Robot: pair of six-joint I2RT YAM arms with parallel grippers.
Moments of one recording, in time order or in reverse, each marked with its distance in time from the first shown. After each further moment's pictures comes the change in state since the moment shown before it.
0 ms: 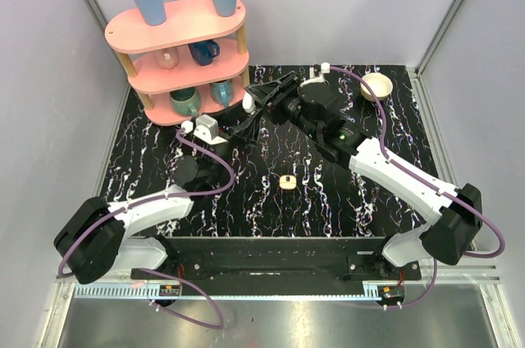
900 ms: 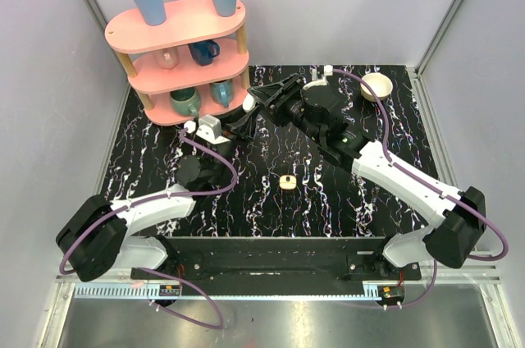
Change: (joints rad) left arm -0.014 0.022 0.015 0.003 -0.045 0.015; right arm 0.000 -0.030 -0.040 0.021 -0.003 0.000
